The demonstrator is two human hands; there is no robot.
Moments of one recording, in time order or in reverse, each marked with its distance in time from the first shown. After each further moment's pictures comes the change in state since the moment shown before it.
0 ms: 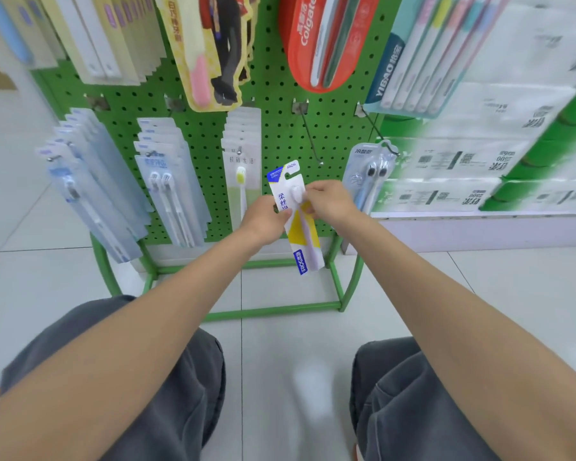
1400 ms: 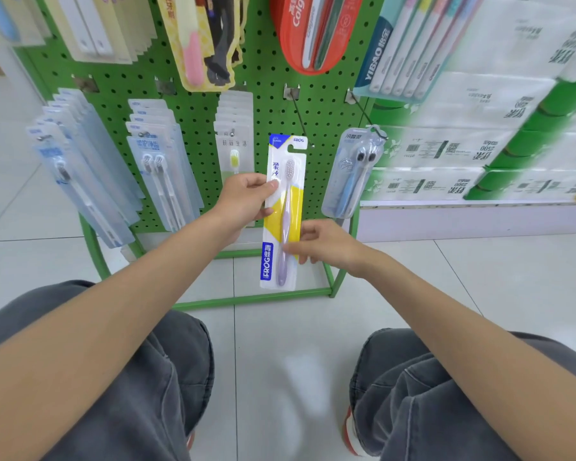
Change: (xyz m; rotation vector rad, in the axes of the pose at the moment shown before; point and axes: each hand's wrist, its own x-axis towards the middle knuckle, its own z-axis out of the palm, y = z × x) left_hand -0.033 0.010 -0.022 -0.524 0.058 -0.049; right_hand -0.088 0.038 -0.010 -0.013 -0.421 -0.028
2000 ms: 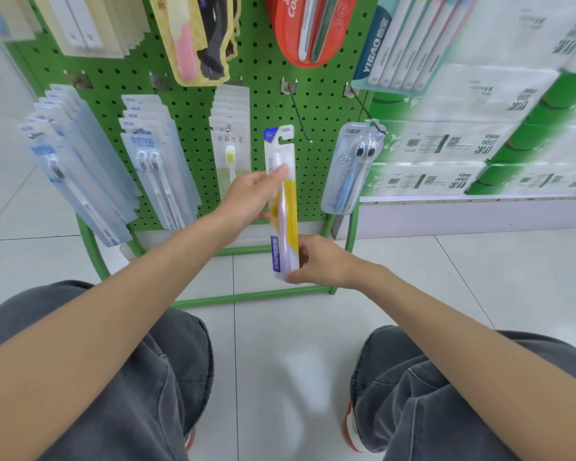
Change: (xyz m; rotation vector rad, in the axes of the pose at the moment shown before) left_hand -0.007 0.003 0.003 0.165 -0.140 0.006; right_hand -0.005 0.016 0.014 -0.379 -0.066 -0.018
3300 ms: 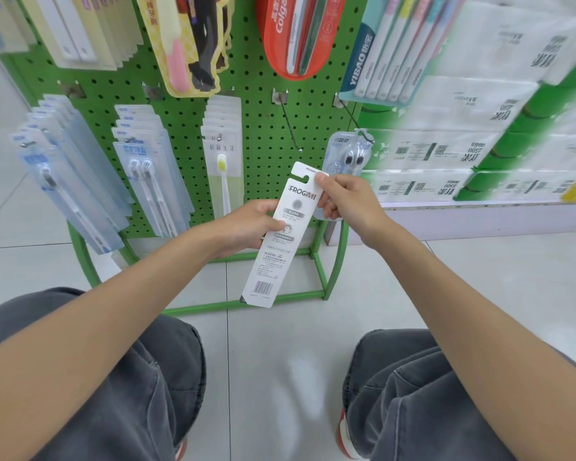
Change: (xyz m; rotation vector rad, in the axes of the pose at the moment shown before) left_hand -0.016 0.004 0.007 0.063 -0.386 -0.115; right_hand -0.003 -0.018 -0.078 0.534 0.525 -0.022
